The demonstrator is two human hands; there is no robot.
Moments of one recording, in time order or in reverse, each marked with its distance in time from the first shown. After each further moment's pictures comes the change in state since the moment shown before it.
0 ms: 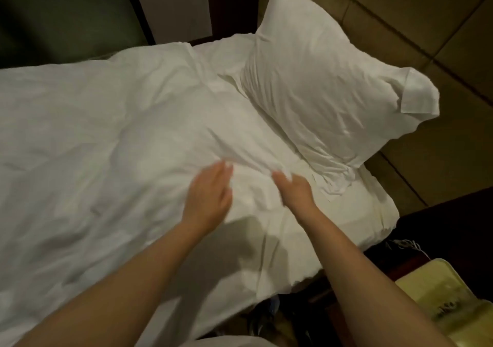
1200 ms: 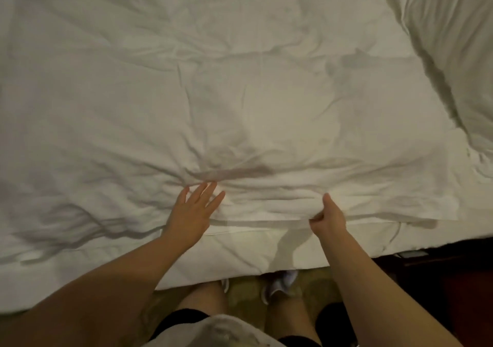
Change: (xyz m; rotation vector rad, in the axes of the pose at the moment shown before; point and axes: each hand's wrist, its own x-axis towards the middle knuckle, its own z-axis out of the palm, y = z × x) left_hand -0.359 -0.335 -0.035 0.337 -0.539 -0.143; right_hand -0.123 0.095 0.350 0.730 0.332 0.812
